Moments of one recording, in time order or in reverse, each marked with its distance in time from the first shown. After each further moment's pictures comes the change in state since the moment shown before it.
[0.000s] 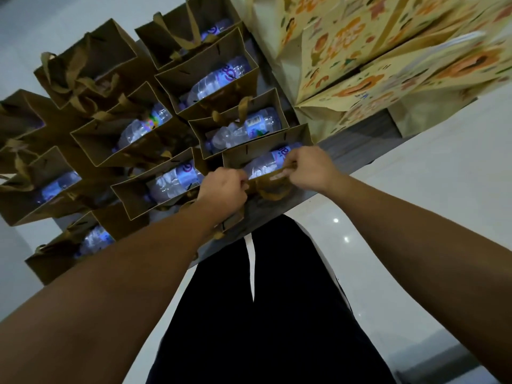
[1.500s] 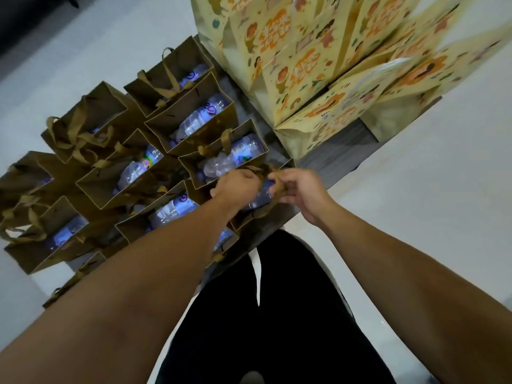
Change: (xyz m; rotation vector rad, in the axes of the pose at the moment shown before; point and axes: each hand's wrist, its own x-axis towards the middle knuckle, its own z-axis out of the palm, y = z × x) left_hand 0.027 0.068 -0.036 -0.493 -0.106 -0.361; right_hand -0.041 -0.009 -0.004 1.464 0.053 0.341
